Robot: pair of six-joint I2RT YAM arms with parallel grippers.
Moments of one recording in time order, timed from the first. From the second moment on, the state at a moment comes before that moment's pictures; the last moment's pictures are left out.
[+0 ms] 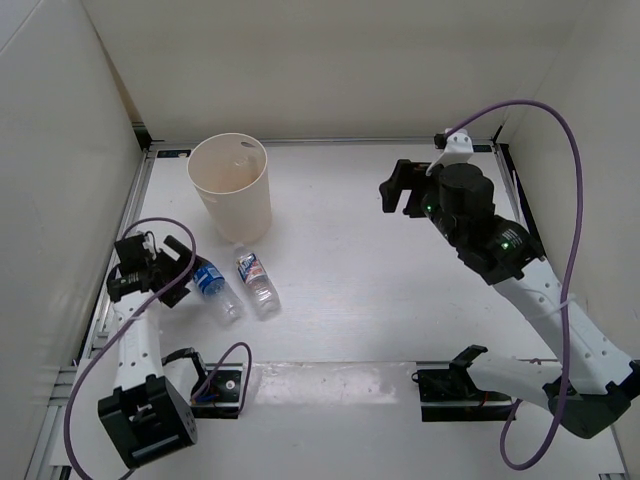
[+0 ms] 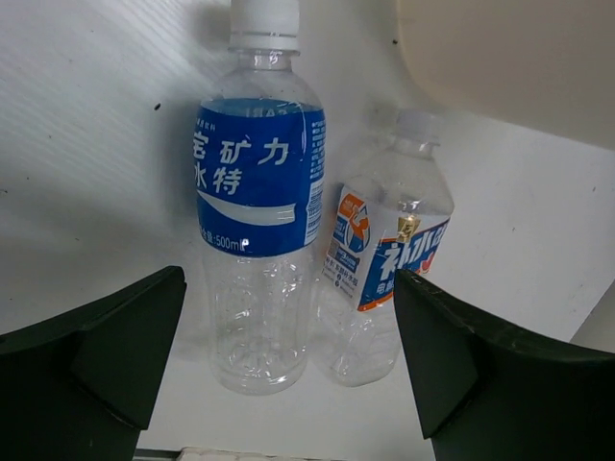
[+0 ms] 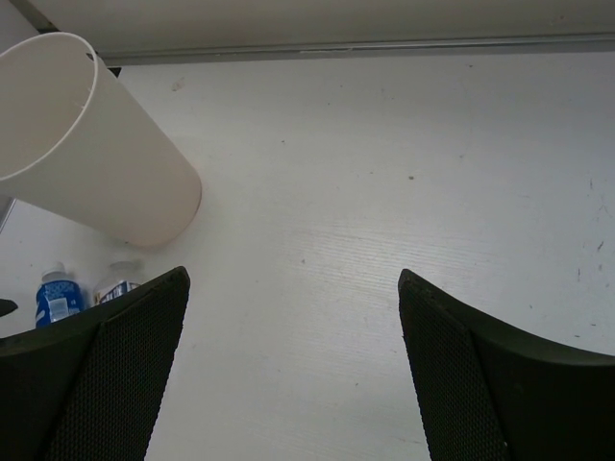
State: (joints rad) left arm 0.37 0.92 0.65 -0.66 0.30 -0.60; right arm 0.67 1.07 1.33 -0.56 0.32 0.35
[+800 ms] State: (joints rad) left arm 0.21 1.33 0.70 -0.58 0.29 -0.56; right arm 0.60 1.07 1.31 -0.57 0.31 0.36
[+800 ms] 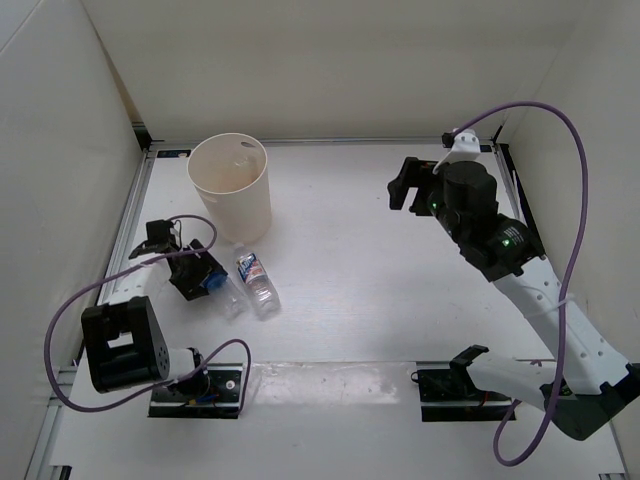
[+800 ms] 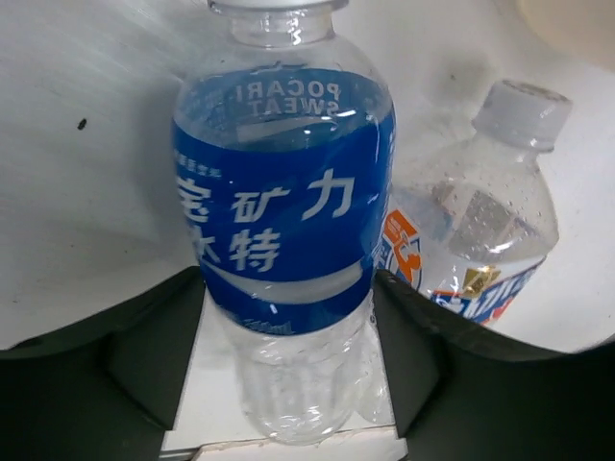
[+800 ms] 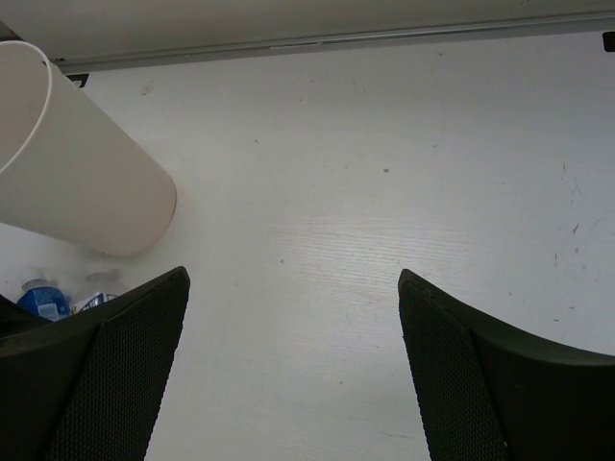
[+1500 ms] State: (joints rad) left arm 0.34 1.15 0.92 -0.71 0.10 -0.50; right arm 0.58 1.08 1.31 -0.55 0.31 0.36
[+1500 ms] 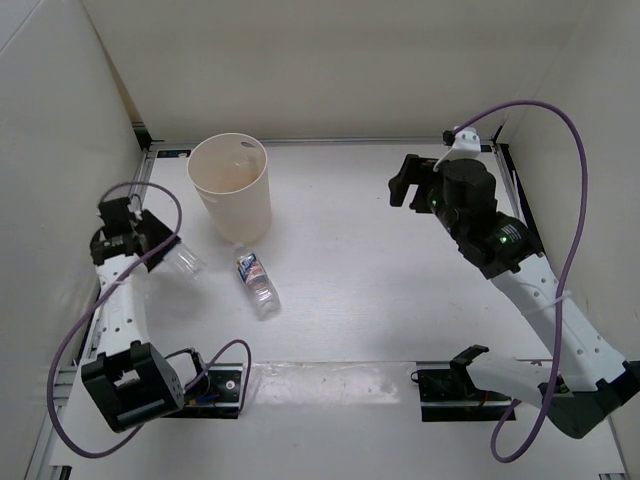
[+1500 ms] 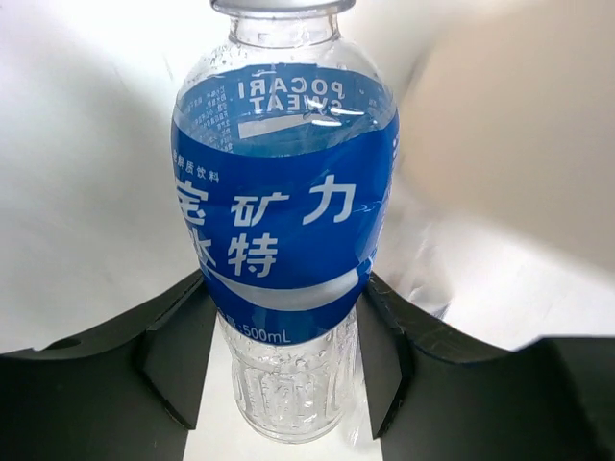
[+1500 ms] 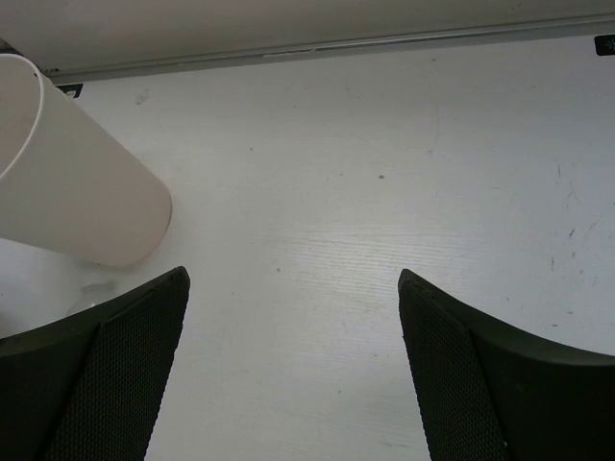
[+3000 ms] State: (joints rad) left arm -0.13 1.57 1.73 -0.55 -0.11 -0.27; right arm 0.53 1.08 1.30 -0.53 0.31 0.39
